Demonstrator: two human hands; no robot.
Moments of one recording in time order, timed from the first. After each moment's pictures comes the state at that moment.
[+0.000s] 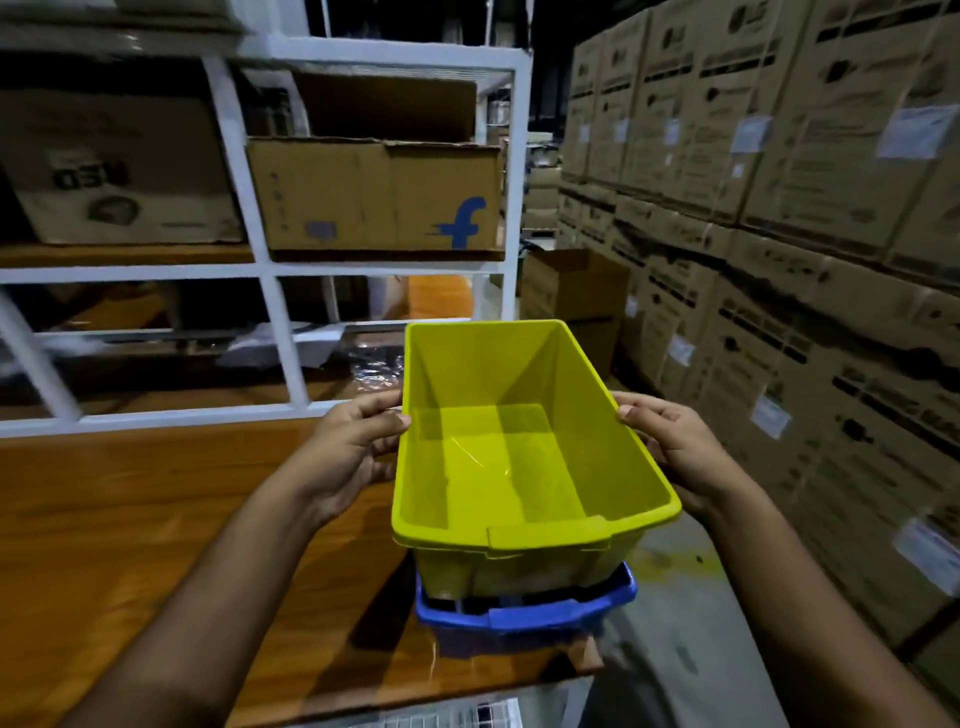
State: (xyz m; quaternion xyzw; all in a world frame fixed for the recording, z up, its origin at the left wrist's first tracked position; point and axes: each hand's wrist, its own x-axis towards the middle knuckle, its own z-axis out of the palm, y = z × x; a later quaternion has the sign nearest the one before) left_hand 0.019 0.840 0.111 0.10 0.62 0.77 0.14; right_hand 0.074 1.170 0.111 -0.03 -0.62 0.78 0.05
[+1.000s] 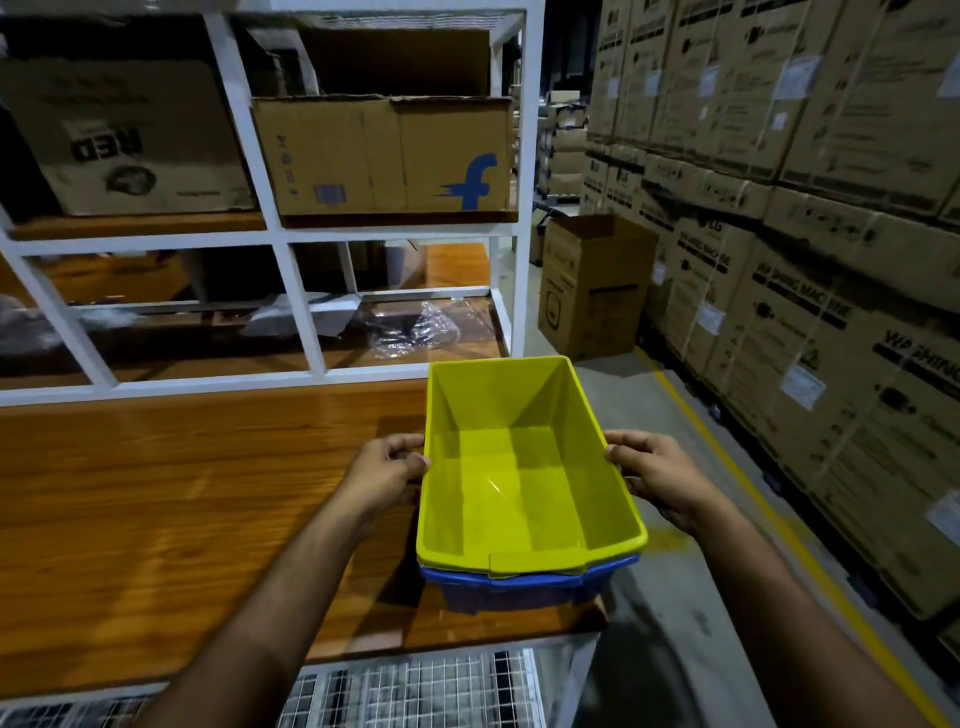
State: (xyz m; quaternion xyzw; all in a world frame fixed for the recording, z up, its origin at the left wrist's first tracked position) left_hand 0.020 0.858 0.021 -0.04 0.76 0.63 0.12; right_hand 0.064 1.177 0.021 -0.09 -0.69 0.72 -0.03
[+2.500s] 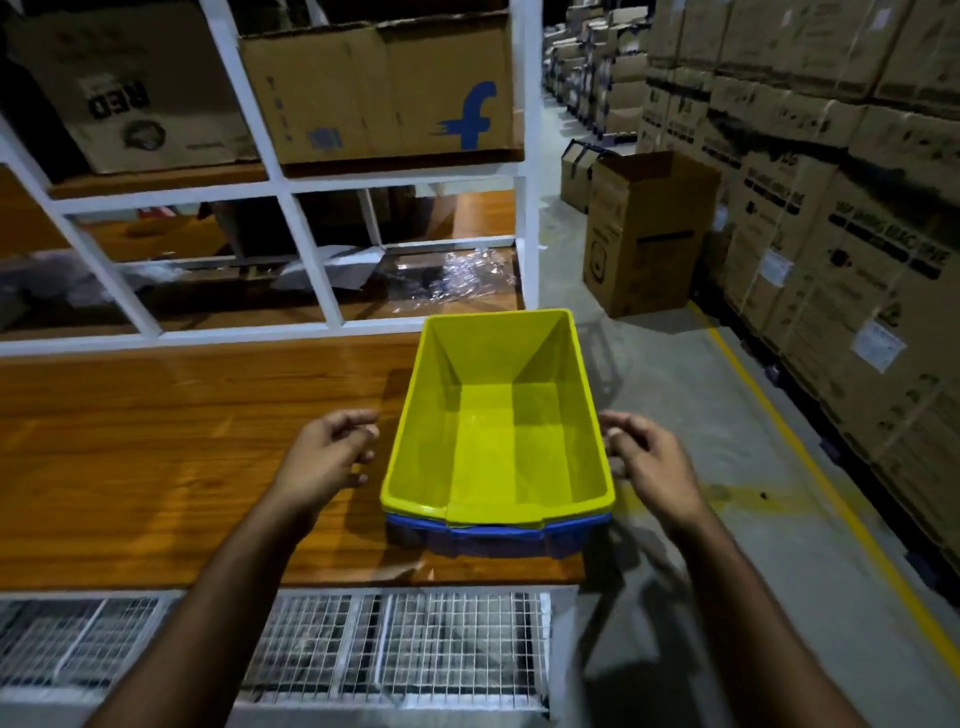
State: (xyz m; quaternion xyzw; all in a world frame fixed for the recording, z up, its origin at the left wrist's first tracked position) left_hand 0.084 0.858 0.040 -0.09 0.80 0.60 0.02; right_hand 0.086 1.203 -0.035 -0.06 -0.80 0.60 0.07
